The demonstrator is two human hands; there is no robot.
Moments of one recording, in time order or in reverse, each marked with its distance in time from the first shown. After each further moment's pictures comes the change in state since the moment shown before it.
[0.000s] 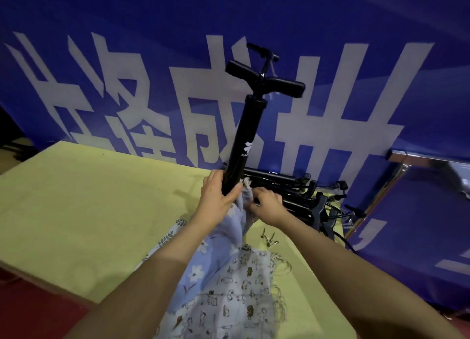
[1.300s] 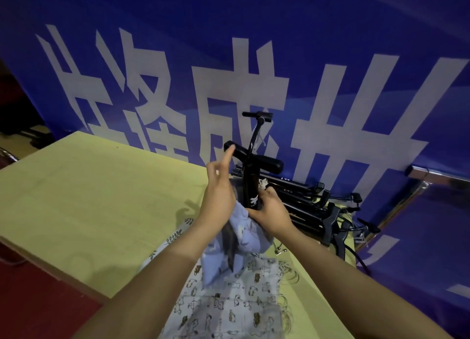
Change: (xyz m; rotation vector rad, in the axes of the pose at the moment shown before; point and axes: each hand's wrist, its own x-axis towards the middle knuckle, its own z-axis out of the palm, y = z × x) left_hand -0.003 -0.002 -0.020 0.068 0.144 0.116; right_hand -0.007 -0.028 0.013 0.127 0.195 -0.103
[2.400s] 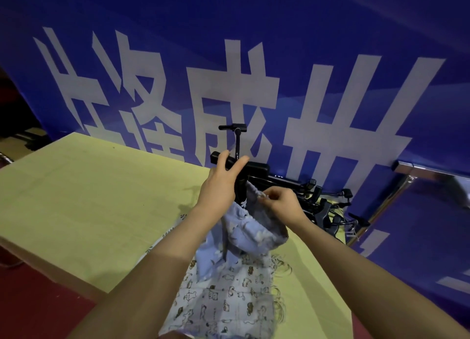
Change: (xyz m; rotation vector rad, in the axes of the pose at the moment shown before) left_hand 0.003 0.021 -0.005 0.453 -0.263 0.022; right_hand -0.014 0.019 -0.038 0.341 -0.002 0.150
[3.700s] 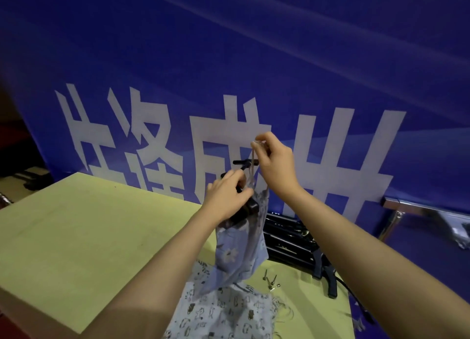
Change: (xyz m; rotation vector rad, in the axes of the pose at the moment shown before) left_hand 0.034 0.027 -0.060 -0.259 -0.020 0.008; right_hand 0.029 -0.166 -0.052 -0.068 0.414 -0.604
